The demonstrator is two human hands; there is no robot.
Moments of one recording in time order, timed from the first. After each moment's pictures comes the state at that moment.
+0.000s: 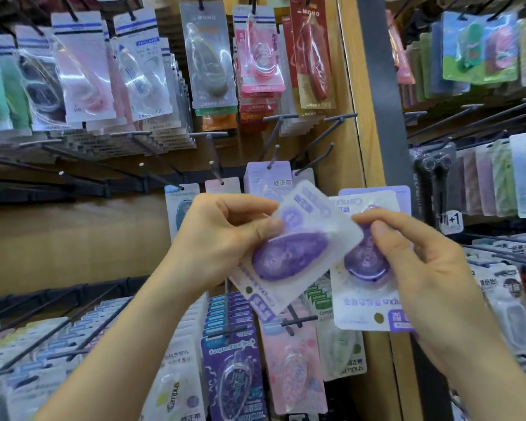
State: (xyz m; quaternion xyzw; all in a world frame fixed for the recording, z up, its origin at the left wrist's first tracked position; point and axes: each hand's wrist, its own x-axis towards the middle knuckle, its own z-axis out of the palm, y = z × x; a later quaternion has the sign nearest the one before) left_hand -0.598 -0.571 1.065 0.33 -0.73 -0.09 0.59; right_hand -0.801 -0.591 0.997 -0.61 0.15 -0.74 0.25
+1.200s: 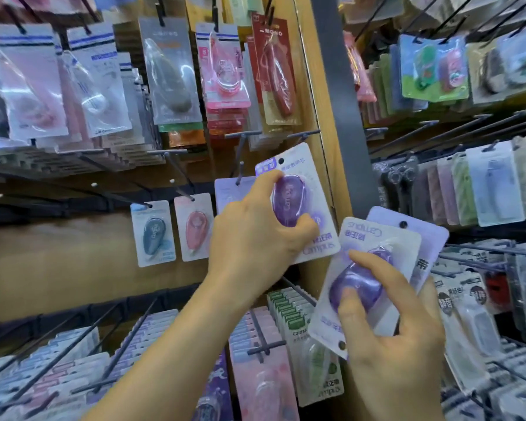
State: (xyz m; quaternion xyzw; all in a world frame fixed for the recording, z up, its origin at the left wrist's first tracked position) left_hand -0.671 -0.602 1.075 0.47 -0.69 0.16 0.53; right_hand -0.783 -0.616 0.952 -0.49 0.21 -0.85 -0.04
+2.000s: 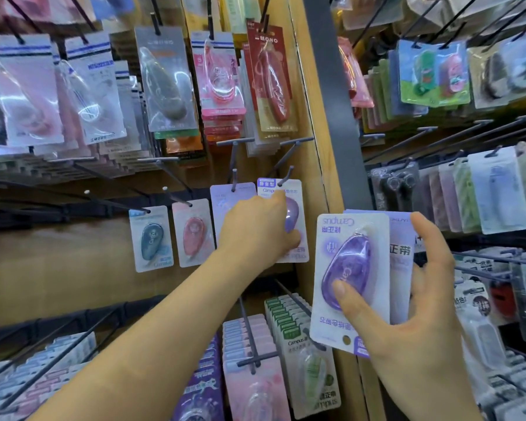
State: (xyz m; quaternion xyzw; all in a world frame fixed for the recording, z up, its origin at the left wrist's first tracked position) left_hand -0.681 -0.655 1.102 0.57 -0.67 0.40 0.27; right_hand -0.818 -0.606 0.971 -0.56 0.22 -0.78 0.16
